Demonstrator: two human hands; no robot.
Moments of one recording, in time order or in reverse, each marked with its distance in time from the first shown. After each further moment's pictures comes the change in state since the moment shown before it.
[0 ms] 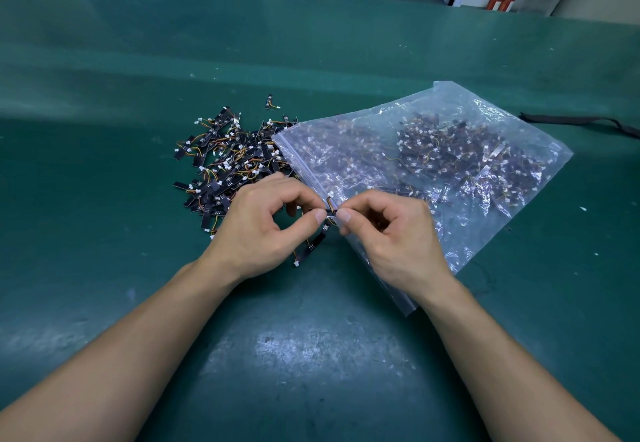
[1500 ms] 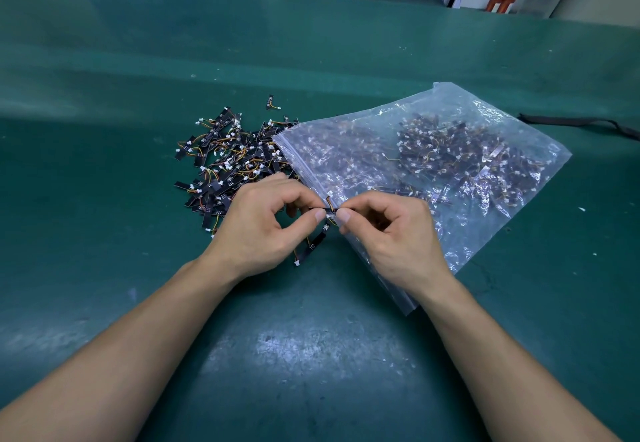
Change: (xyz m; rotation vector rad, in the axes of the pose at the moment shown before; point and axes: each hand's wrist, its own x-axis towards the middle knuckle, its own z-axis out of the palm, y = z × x) left_hand 0.000 -0.001 0.000 0.021 0.001 0.017; right_hand 0.000 -0.001 0.000 0.030 0.006 0.033
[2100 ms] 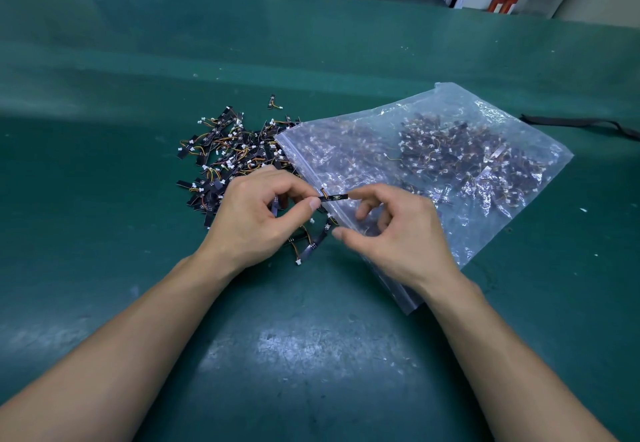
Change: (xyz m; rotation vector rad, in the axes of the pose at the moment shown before) left_hand 0.002 -0.005 -0.004 0.016 0.081 -0.044; right_hand 0.003 0.011 -0.007 -0.335 0.014 0.034
